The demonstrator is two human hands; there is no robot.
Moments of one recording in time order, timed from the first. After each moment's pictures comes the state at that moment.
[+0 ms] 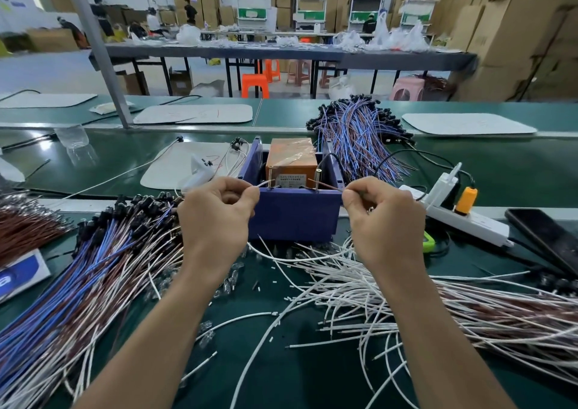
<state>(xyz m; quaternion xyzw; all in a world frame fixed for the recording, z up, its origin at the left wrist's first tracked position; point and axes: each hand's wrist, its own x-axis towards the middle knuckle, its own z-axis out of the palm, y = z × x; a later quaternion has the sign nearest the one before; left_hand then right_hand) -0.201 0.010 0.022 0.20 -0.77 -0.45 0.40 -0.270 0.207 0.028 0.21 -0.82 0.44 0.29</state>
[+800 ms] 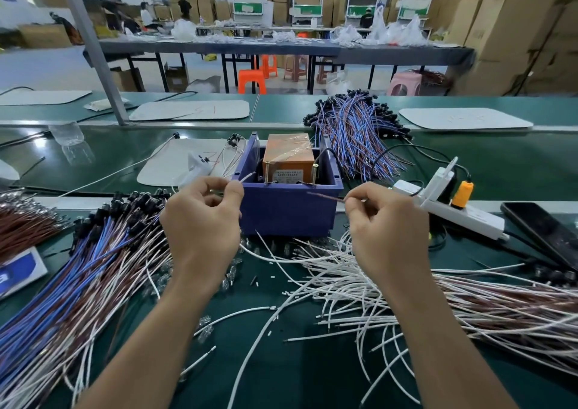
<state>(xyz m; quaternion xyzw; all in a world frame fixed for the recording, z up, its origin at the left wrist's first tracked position) -0.189 0.013 0.019 0.25 -0.74 -0.42 0.46 -0.256 0.216 0.027 0.20 -0.85 0.40 0.27</state>
